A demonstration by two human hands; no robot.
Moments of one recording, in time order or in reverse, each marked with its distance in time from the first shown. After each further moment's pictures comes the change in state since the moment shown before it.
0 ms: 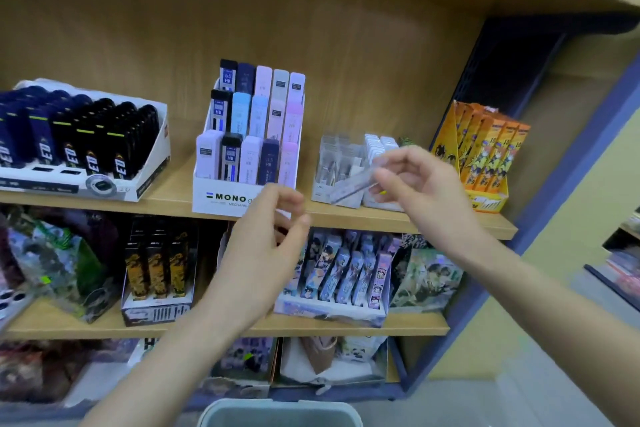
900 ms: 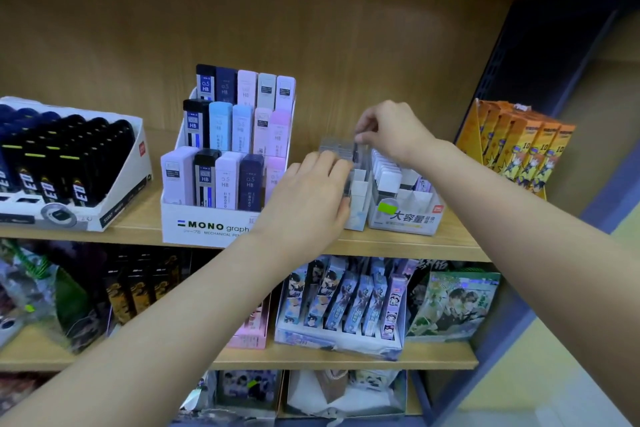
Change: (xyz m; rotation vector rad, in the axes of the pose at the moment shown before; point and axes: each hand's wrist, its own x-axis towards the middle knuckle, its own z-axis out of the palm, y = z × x) left_hand 0.102 -0.006 0.052 0.965 -0.178 0.446; right_hand 0.170 0.065 0.001 -0.752 -0.183 -0.023
